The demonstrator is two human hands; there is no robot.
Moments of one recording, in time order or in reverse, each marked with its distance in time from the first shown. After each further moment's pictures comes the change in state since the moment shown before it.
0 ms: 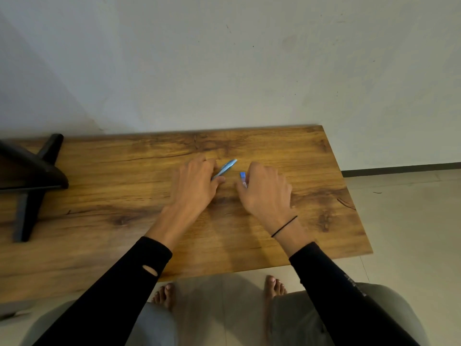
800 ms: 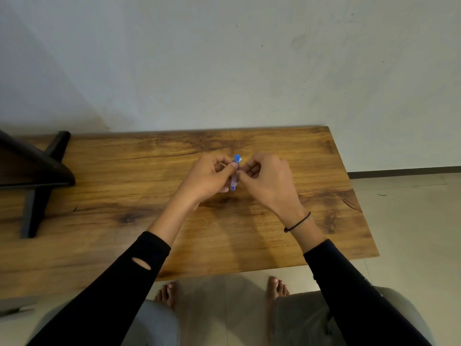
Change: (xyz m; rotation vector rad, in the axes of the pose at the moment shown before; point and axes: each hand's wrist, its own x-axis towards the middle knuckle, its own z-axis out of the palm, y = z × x) left_hand 0.005 0.004 -0.012 -0.996 -0.329 -0.209; right_hand 0.015 0.003 -0.010 0.402 0.031 -0.094
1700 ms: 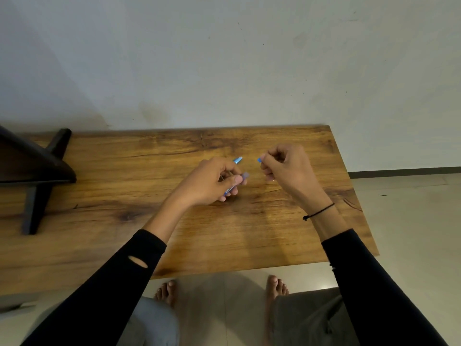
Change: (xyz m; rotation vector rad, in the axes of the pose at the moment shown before) left_hand -0.002 -0.005 -0.010 0.312 -0.175 0.157; right_hand 0.018 0.026 -0.029 0.334 -0.085 0.149
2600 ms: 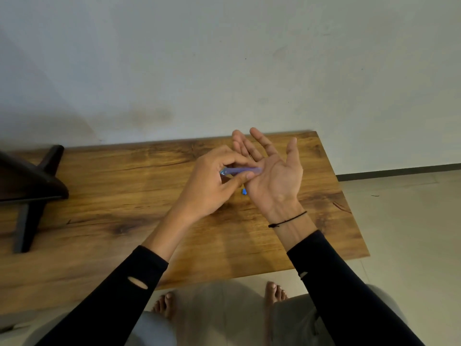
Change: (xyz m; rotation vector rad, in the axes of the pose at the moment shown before) left_hand -0.008 0.047 0.010 0.008 0.346 0.473; right_hand -0.018 -0.034 0.021 1.590 -0.079 0.199
